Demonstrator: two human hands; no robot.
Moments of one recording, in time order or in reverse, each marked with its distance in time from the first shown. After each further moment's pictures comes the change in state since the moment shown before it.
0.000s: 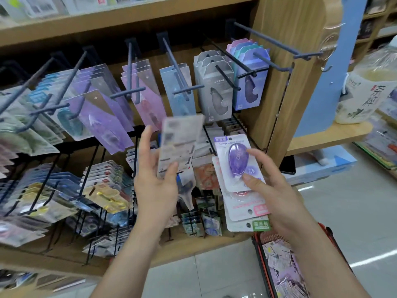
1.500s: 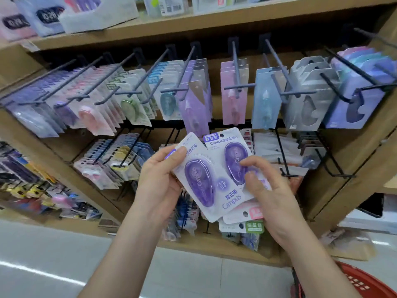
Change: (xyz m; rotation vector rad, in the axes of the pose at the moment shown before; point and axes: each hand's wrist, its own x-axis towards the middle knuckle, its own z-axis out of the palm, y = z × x) left_hand 0.002 0.023 -0.108 -0.660 0.238 -0.562; right_hand 0.014 0.022 0.107 -0.186 -0.375 -0.200
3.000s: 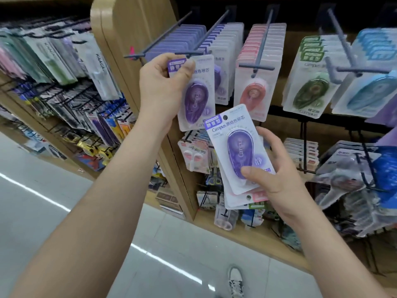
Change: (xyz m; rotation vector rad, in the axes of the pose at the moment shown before) left_hand 0.142 0.211 -0.287 0.571 0.229 0.619; right_hand 0.091 0.071 0.325 0.037 -0.234 0.177
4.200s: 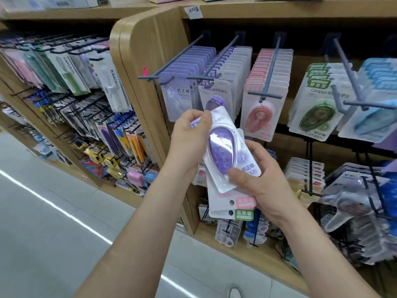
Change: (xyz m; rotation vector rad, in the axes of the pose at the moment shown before) left_hand -0.045 -0.011 0.020 -0.093 -0.017 -0.402; right_hand 0.032 -0.012 0.020 0.115 -0.172 0.024
